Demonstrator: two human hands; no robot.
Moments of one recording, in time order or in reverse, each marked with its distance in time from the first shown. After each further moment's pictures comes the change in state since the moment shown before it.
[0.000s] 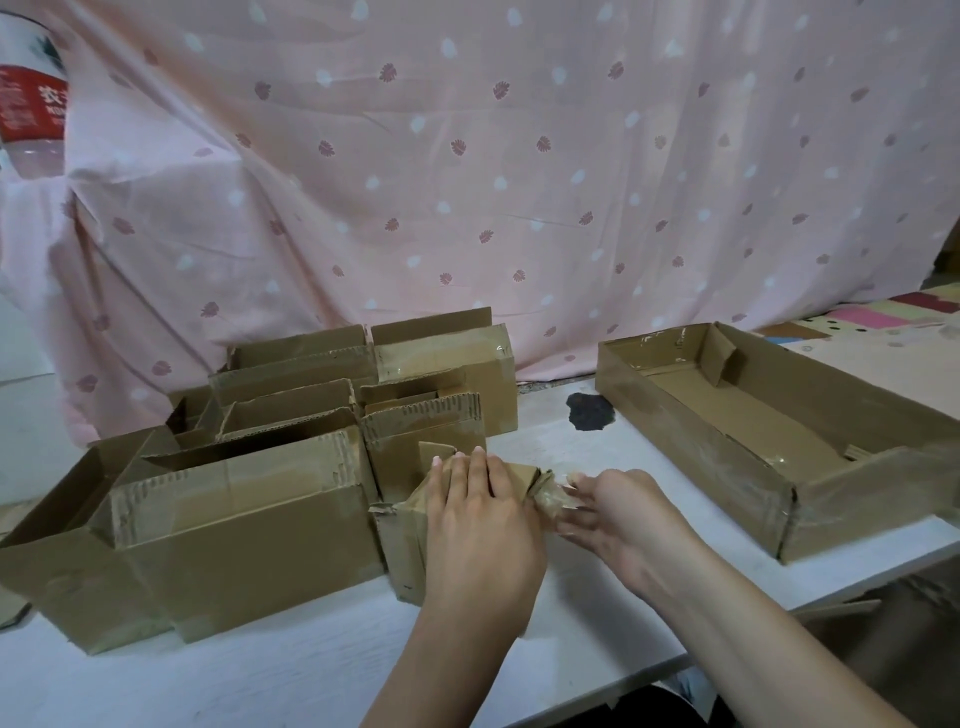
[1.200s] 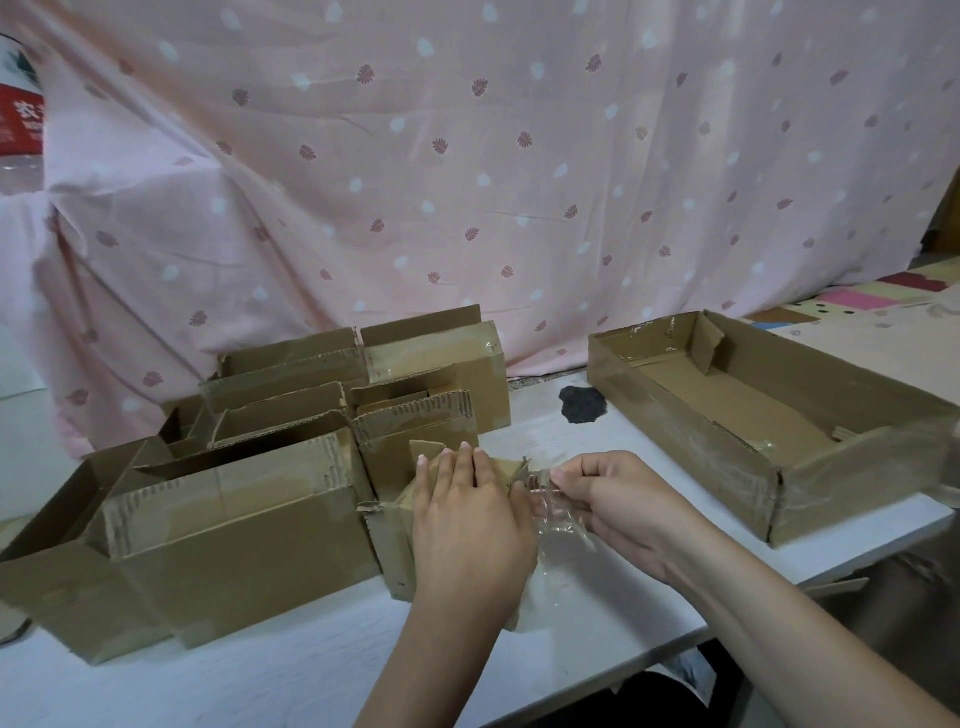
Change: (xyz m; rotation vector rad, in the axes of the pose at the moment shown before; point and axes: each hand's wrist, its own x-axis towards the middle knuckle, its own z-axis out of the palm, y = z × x) left_hand 0.001 0.004 -0.019 -0.098 -0.098 -0.047; right_hand 0.013 0.007 -0.021 -0.285 -0.189 -0.167
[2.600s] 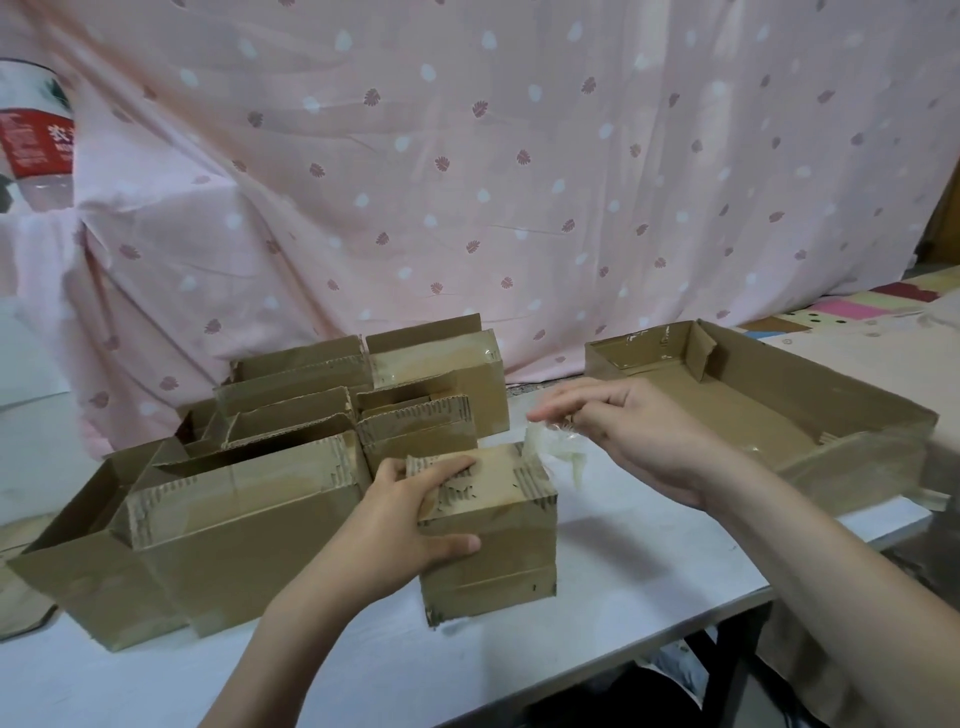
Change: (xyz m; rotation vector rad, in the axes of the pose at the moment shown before) left_hand -0.006 -0.067 -0.050 -0.367 -0.325 0.031; right_hand -0.021 -0.068 -0.029 -0.207 -0.179 -0.378
